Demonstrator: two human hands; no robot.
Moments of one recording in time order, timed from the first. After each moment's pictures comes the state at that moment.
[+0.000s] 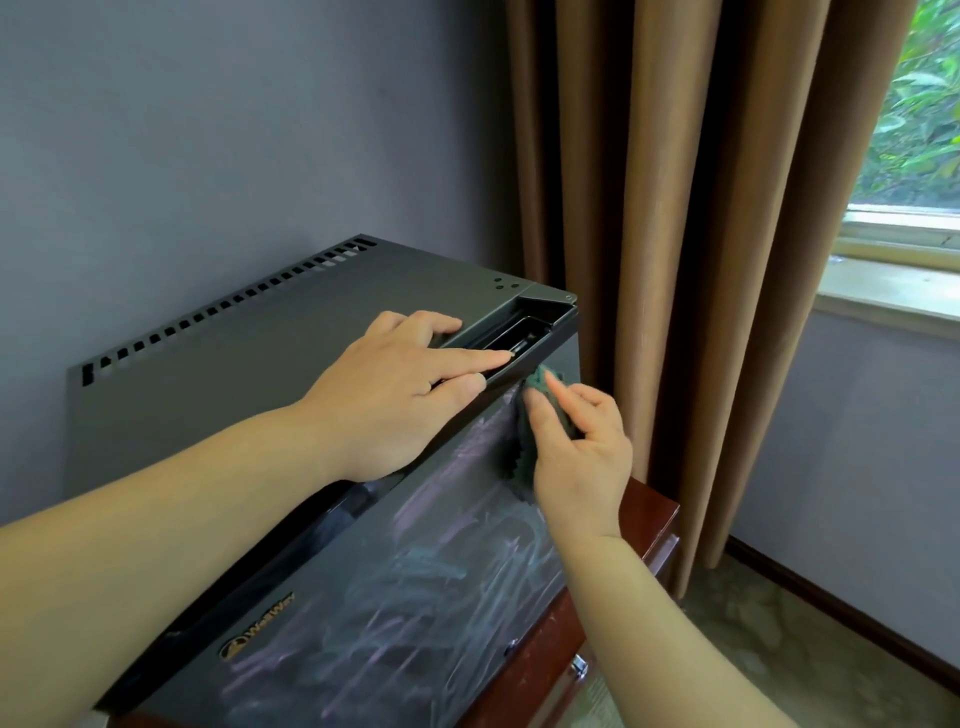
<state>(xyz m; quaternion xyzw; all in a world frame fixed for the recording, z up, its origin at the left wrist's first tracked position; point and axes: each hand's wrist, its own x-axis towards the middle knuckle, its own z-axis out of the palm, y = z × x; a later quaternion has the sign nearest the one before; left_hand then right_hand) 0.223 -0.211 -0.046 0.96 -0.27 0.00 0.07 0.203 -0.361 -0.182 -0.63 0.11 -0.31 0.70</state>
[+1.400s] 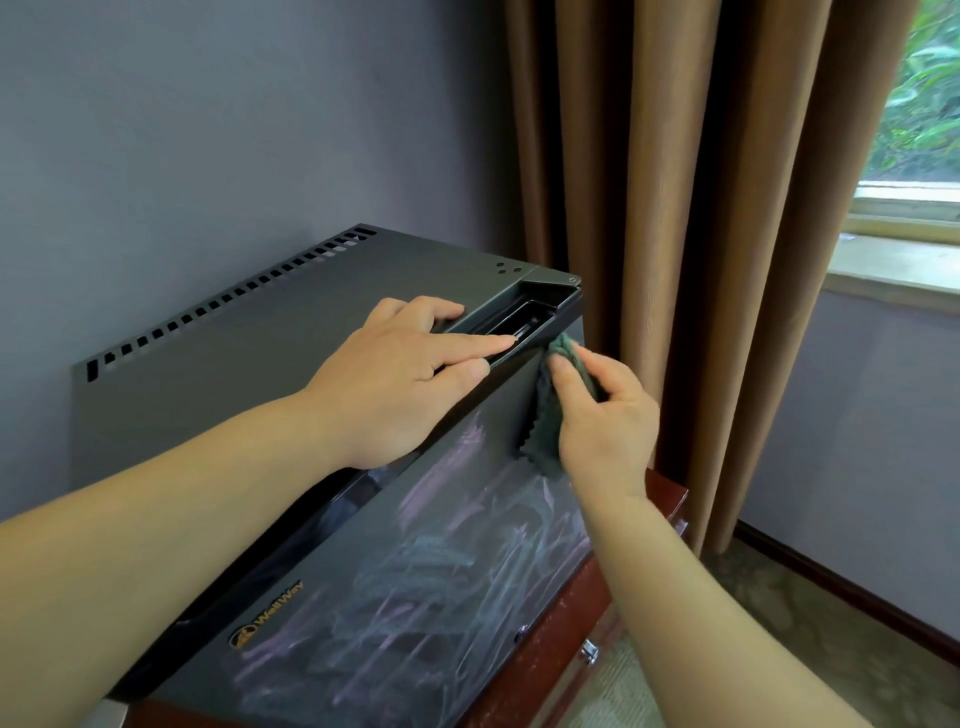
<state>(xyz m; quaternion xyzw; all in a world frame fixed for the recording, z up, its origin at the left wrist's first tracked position) 0.222 -0.211 -0.046 0.96 -0.26 0.00 0.08 0.215 -0.377 -0.176 -0.62 0.13 -0.33 0.70</state>
